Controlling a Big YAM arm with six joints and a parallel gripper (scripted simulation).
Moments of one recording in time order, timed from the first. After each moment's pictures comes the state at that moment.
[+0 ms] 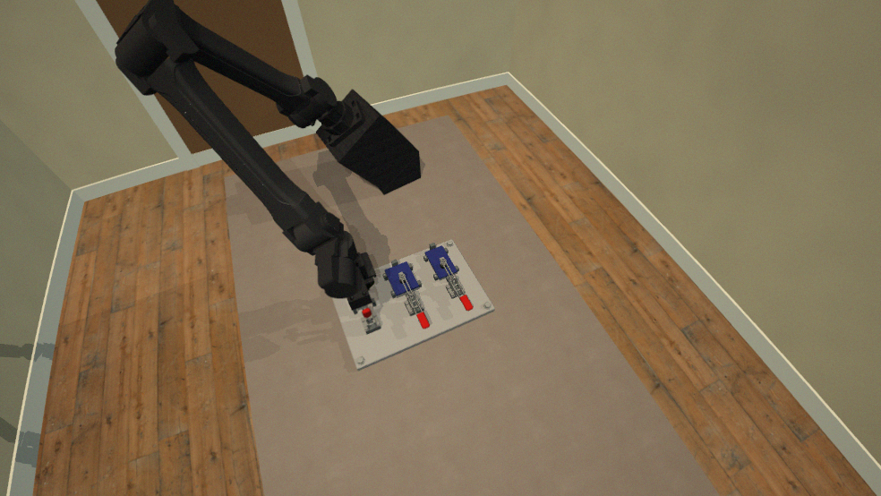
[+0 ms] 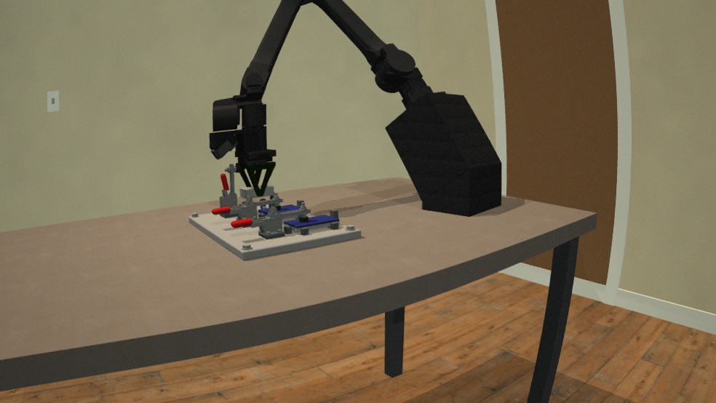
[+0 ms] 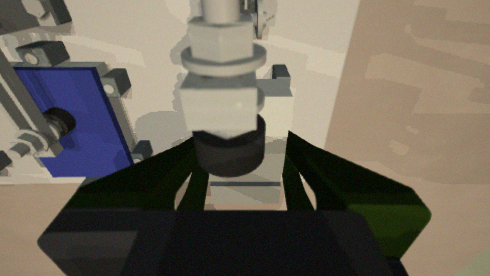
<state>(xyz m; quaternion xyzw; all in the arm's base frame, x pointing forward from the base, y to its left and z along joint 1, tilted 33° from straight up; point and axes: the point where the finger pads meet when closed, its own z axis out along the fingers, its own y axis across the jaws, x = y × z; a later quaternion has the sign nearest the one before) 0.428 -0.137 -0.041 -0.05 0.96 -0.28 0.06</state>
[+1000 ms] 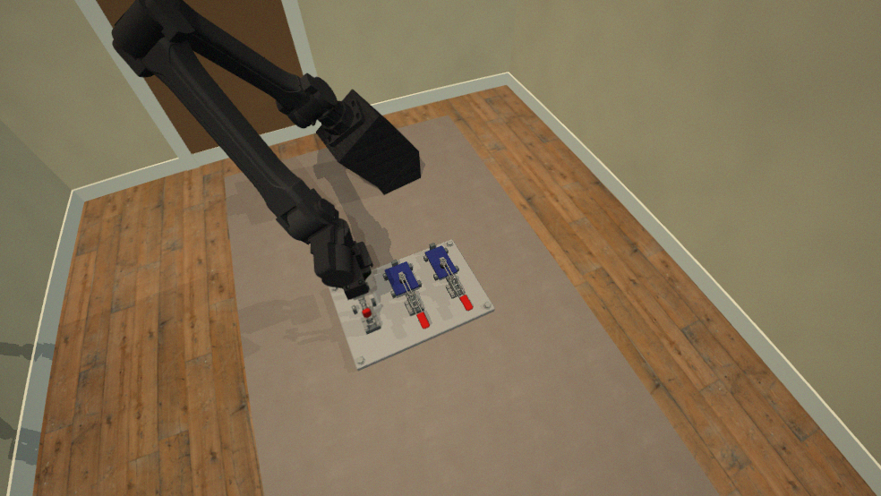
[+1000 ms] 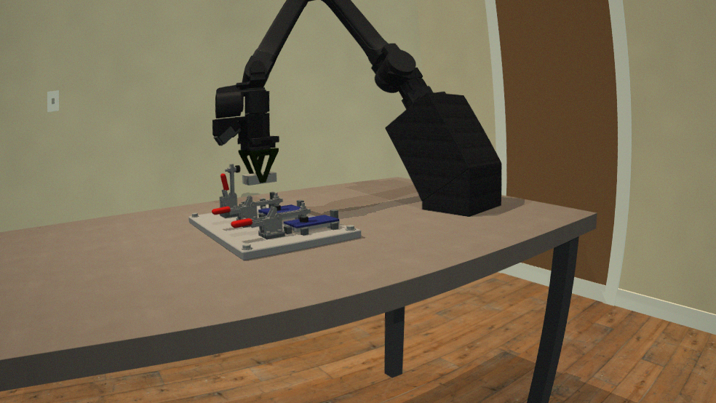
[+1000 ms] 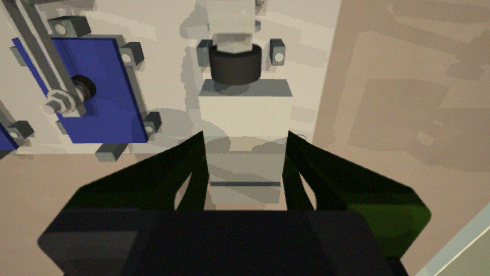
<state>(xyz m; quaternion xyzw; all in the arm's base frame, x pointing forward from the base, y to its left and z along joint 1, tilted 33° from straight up) 0.416 -0.122 -0.017 -0.05 0.96 -0.28 0.06</state>
